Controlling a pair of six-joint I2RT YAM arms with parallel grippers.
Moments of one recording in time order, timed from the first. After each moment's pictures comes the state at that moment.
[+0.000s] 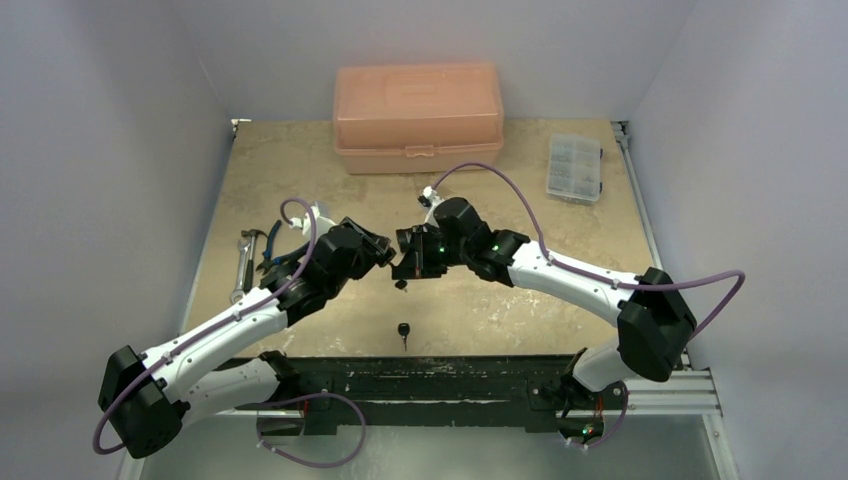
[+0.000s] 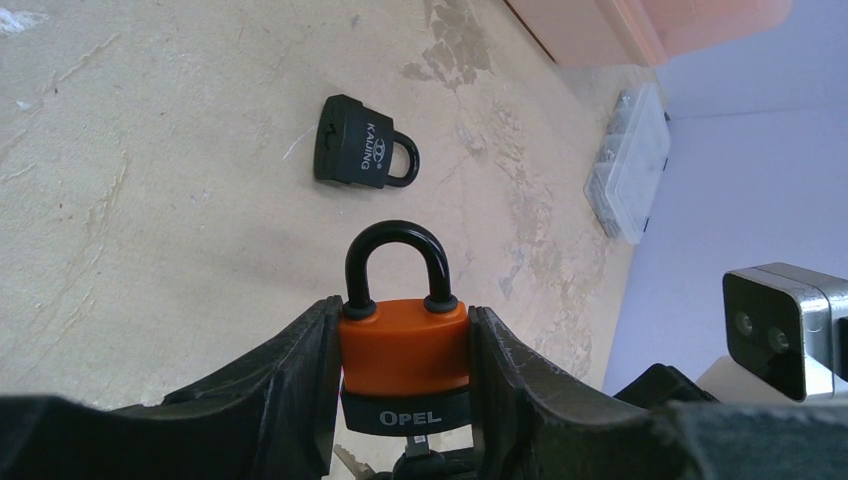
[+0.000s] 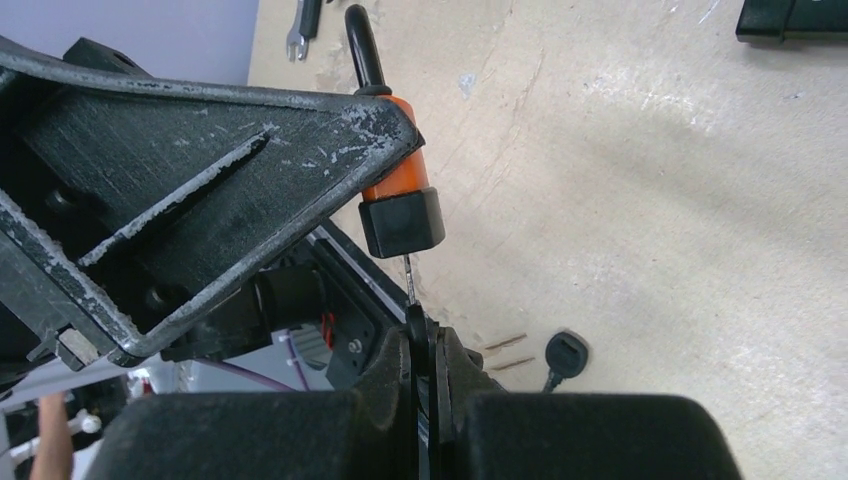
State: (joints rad) left arm -0.77 0.99 0.72 -0.33 -0.43 -1.31; right arm 0.86 1.49 1.06 -0.19 -0.28 0.82
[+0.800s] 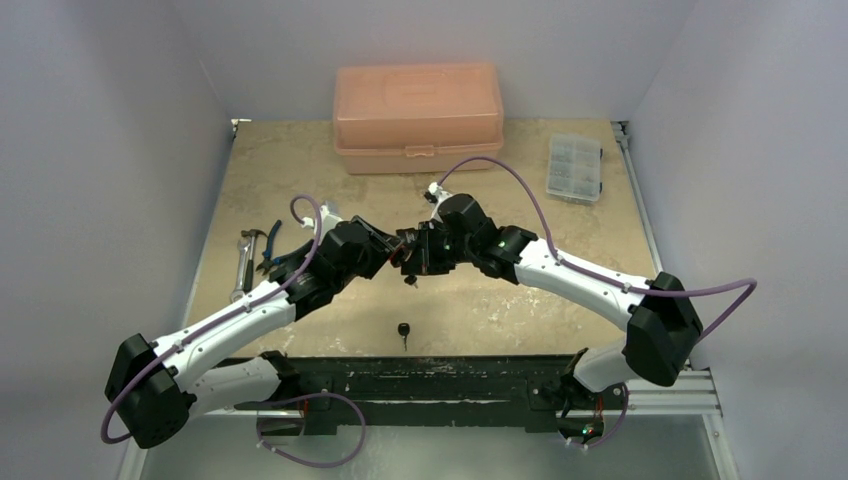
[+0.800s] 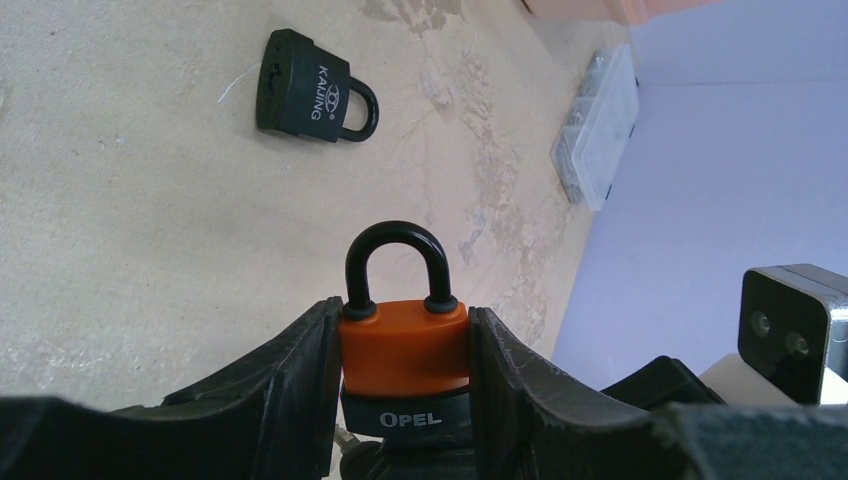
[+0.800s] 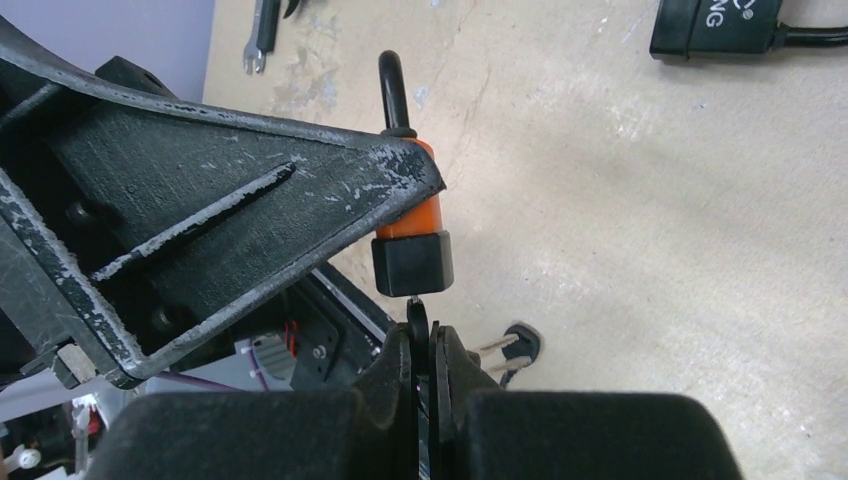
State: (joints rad) left arm -0.77 1.06 0.74 -0.28 -0.32 -1.39; right arm 0.85 1.45 1.09 -0.30 -0.21 0.75
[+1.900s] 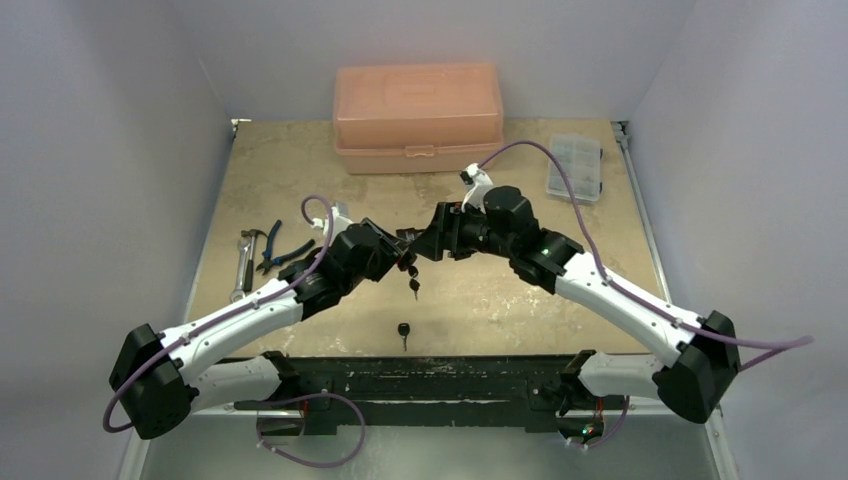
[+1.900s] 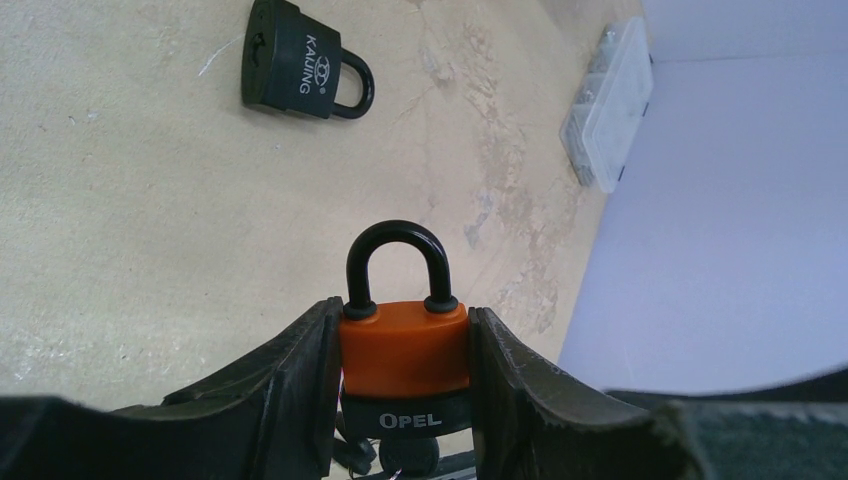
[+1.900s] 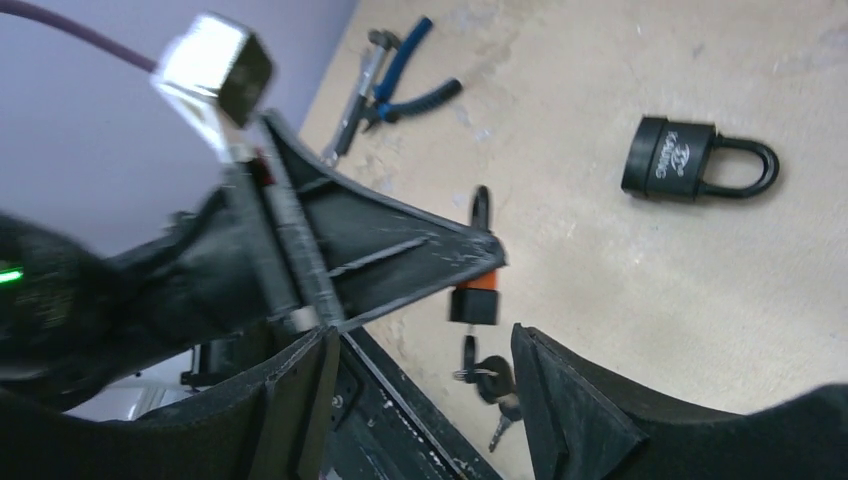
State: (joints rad) left arm -0.81 1.09 0.76 -0.27 -0.35 -1.40; right arm 0.76 1.25 1.01 -0.19 -0.22 0.67
